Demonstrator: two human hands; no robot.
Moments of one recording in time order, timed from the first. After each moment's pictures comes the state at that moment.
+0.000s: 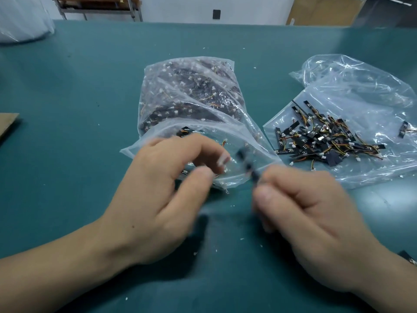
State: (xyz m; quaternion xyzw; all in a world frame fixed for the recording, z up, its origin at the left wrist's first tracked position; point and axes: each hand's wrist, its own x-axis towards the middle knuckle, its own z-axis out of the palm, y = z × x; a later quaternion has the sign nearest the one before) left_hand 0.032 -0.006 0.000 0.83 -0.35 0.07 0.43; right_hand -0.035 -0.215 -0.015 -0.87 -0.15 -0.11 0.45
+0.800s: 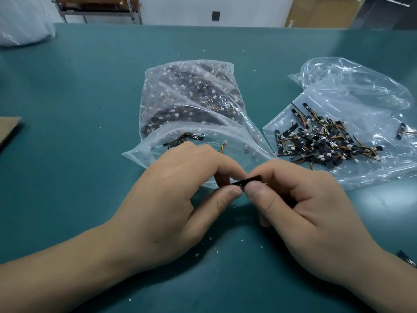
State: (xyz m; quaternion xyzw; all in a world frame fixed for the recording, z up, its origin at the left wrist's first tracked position) left_hand 0.037 -0.009 -0.016 0.80 -0.44 0.13 0.38; right_hand -0.034 -0.215 -0.016 -0.88 -0.11 -0.12 0.45
